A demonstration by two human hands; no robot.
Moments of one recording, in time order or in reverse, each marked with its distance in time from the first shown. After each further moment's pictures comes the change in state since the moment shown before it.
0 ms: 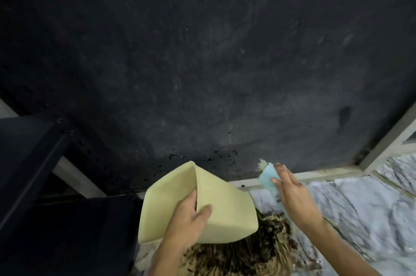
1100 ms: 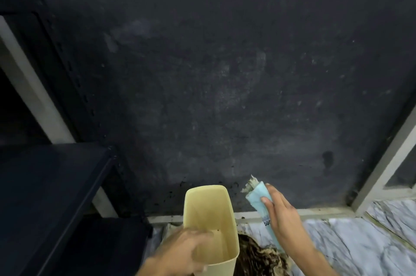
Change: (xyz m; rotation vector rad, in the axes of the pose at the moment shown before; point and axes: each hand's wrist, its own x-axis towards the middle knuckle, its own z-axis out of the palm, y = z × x) left_hand -0.056 0.042 -0.045 0.860 -0.277 0.132; right_hand -0.043 -0.092 -0.078 0.235 0.100 -0.070
